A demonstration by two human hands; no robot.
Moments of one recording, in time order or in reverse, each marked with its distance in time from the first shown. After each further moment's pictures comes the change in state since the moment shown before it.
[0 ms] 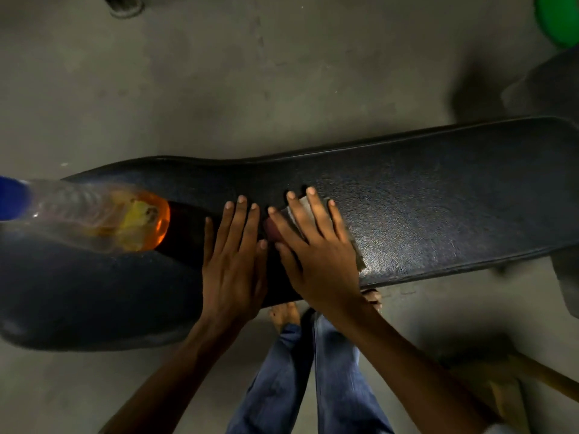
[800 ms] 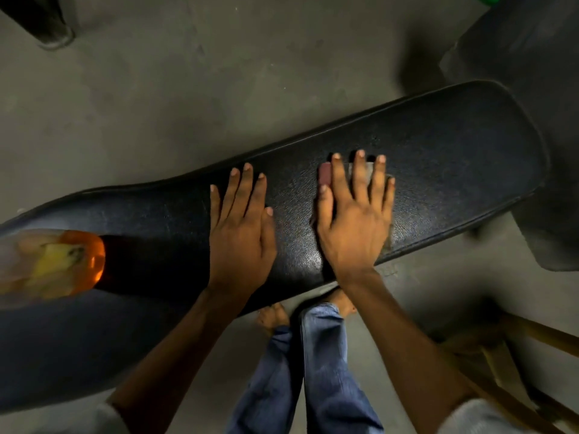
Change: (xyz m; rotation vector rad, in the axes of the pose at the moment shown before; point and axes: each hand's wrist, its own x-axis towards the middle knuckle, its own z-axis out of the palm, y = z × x) left_hand 0.073 0.087 0.035 -0.029 -0.021 0.176; right_hand -0.004 0.100 -0.030 -0.078 0.228 0.662
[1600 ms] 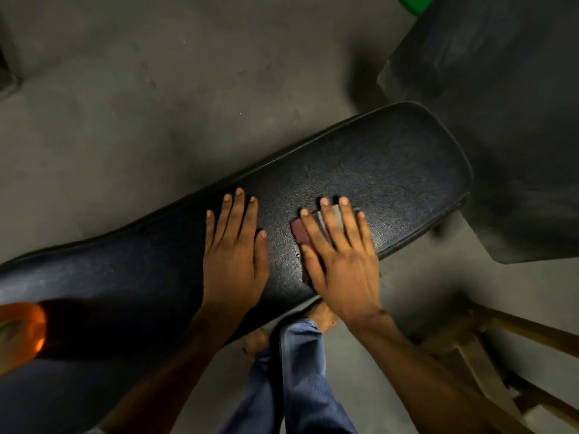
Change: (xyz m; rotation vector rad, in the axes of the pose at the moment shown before) left_hand 0.035 0.061 0.033 0.014 -0.095 0.069; right_hand -0.010 0.095 -0.023 -0.025 -0.064 -0.227
